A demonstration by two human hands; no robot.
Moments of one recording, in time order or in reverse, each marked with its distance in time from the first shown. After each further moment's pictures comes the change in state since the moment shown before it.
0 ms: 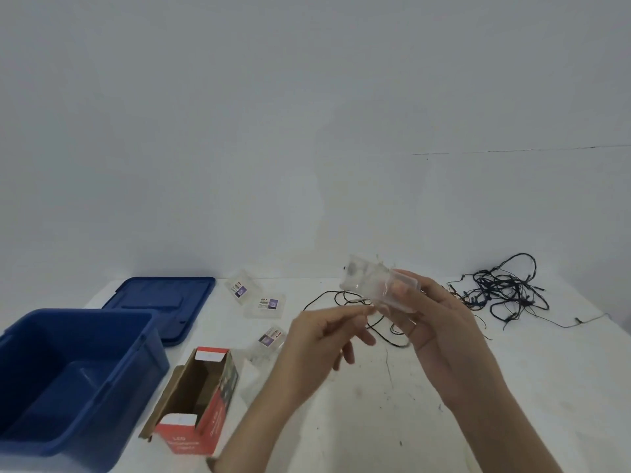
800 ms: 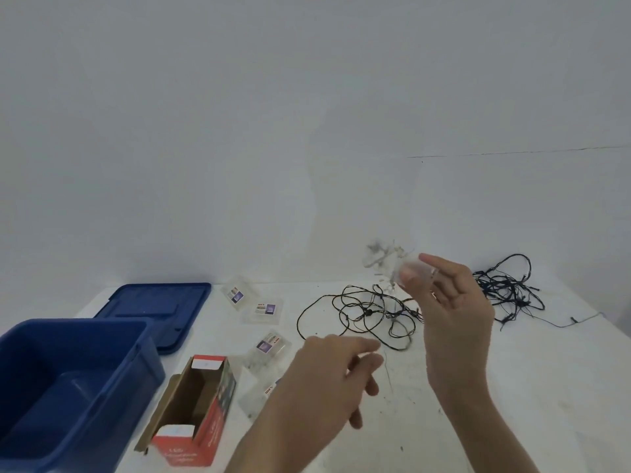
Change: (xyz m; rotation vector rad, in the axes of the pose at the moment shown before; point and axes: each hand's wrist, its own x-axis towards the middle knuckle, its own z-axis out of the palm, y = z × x) left_hand -0.030 0.032 0.006 0.411 -0.078 -0.082; right_hand 0.006 0.008 0.009 -0.350 0.382 -0.463
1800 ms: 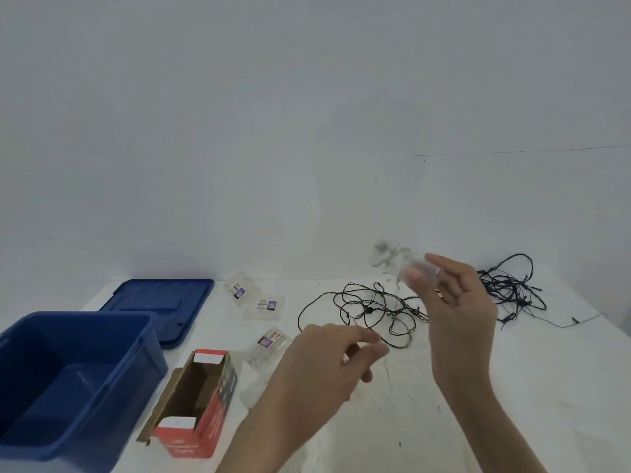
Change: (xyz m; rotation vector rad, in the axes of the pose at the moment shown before) left_hand 0.004 -0.002 -0.002 0.115 0.011 0.077; right_hand 0.005 0.003 -0.008 -0.021 0.004 0.024
